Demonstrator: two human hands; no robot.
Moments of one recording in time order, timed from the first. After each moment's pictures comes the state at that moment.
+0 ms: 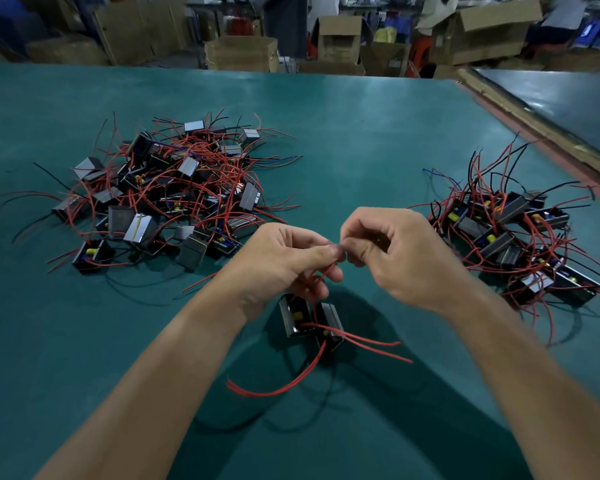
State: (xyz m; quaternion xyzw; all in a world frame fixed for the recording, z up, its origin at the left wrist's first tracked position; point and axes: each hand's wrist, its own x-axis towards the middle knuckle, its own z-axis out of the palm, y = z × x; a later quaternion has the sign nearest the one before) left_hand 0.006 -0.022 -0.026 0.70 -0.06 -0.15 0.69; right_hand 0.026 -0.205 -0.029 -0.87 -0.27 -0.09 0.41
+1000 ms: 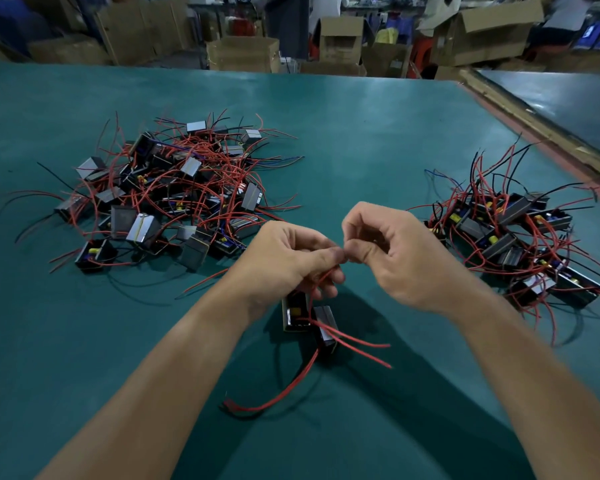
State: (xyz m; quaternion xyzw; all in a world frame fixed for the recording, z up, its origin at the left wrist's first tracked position) left_hand 0.006 -0.024 -0.031 0.72 -0.07 -0.12 0.68; right_hand 0.027 -0.205 -0.029 -0.85 -0.28 -0.03 0.45
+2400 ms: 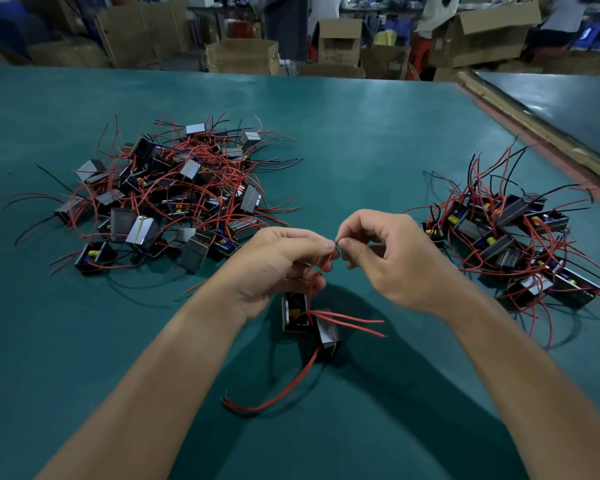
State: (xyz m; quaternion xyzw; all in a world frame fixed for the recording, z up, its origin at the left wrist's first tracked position) left_hand 0.010 -0.019 -0.023 0.68 0.00 -0.18 0.71; right_hand 0.029 -0.201 -0.035 -0.85 -0.26 -0.06 0.46
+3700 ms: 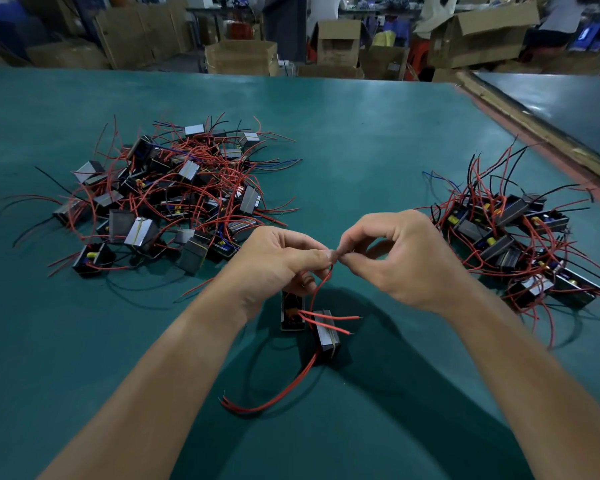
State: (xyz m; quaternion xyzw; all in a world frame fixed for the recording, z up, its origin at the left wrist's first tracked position) left_hand 0.012 -0.018 -0.028 0.73 -0.02 -0.13 0.67; right_hand 0.026 -0.205 -0.029 -0.86 -0.27 -0.09 0.43
